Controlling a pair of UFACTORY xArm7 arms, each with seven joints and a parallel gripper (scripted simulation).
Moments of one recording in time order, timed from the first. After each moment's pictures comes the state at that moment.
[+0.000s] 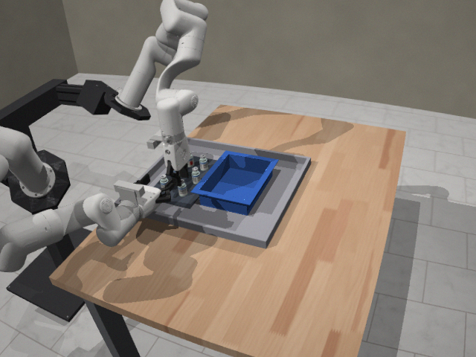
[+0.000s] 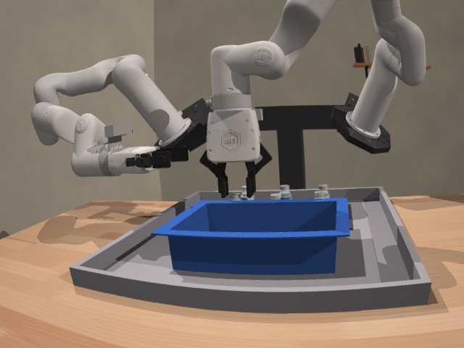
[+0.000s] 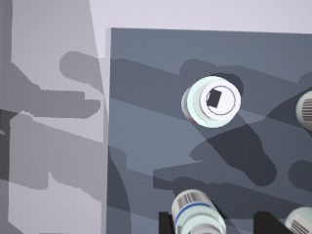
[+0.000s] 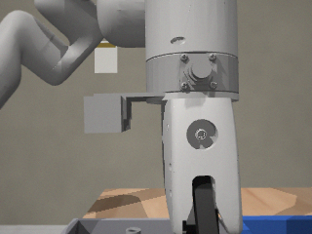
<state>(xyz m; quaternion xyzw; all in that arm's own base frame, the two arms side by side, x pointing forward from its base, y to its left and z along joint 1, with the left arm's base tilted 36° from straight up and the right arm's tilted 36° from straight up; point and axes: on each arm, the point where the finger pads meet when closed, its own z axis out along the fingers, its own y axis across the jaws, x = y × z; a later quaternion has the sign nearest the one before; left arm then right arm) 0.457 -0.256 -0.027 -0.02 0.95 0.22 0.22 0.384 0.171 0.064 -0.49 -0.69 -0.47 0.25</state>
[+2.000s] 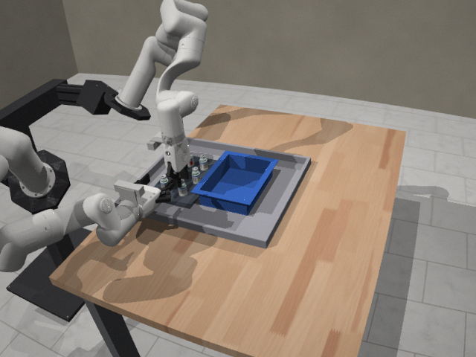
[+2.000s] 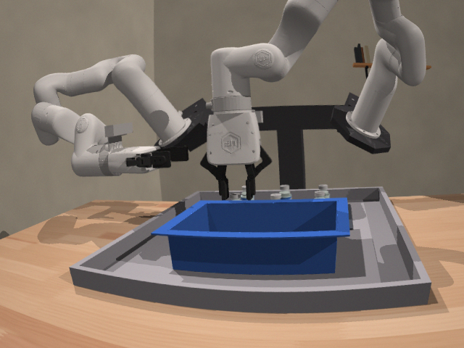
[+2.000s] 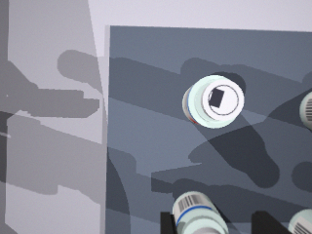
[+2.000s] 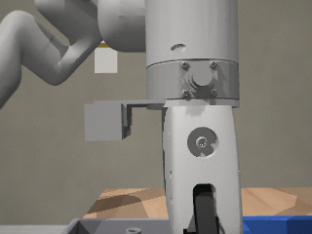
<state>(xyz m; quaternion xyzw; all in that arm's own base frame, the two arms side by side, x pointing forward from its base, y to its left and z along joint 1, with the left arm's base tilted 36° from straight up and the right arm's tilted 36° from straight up) 0.459 -0.254 -0.031 -0.02 0.95 0.22 0.22 0.384 0.171 0.064 -0.49 -0.69 -0.47 0.25</state>
